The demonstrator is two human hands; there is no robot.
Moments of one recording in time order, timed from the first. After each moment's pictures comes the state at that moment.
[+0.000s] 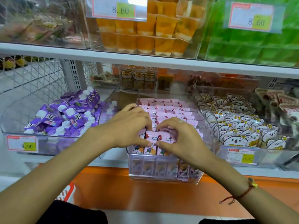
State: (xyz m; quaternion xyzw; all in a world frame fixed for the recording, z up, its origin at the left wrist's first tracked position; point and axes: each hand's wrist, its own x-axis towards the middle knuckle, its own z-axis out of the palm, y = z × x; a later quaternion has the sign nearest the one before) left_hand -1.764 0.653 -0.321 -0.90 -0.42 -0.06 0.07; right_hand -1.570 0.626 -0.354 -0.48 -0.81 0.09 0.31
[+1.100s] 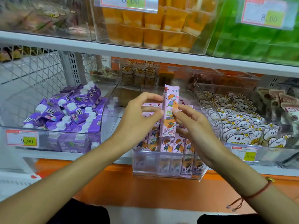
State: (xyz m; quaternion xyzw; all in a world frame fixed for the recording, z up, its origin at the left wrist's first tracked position) left_hand -1.743 0.621 -0.322 -0.66 -0.39 -0.53 -0.37; right_hand -1.586 0.608 -0.327 -0.47 -0.56 0.47 0.50
